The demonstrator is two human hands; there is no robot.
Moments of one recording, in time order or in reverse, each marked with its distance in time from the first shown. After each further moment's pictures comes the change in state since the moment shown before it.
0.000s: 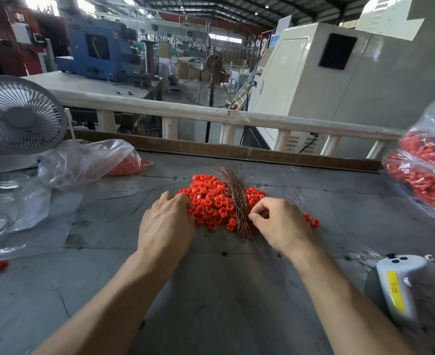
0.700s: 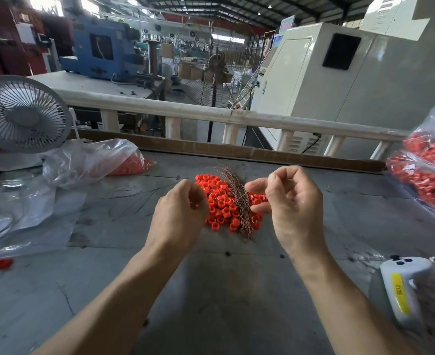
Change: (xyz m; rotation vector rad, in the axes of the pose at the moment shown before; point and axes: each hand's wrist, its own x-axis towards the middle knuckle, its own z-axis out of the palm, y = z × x) left_hand -0.003 0.018 -0.013 -0.419 0.066 -0.041; right_hand -0.021 -0.040 -0.021 1.068 0.291 -0.234
